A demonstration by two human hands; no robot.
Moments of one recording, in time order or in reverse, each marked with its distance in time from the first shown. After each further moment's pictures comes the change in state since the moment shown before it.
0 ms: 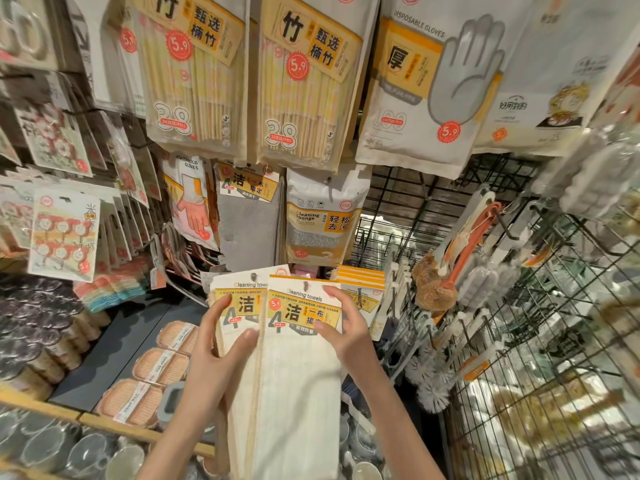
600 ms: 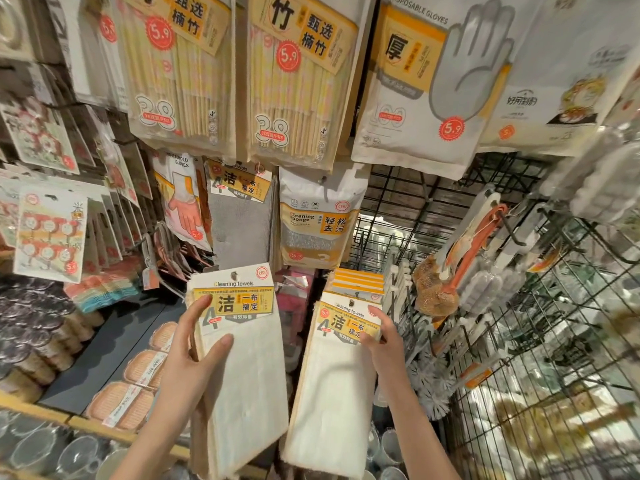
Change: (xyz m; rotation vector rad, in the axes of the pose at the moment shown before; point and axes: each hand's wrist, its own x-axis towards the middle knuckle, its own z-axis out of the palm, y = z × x) left_hand 0.016 -0.010 -0.007 0.070 0.028 -0.015; right_hand 0.024 0.069 -0.069 -0.046 0.300 0.201
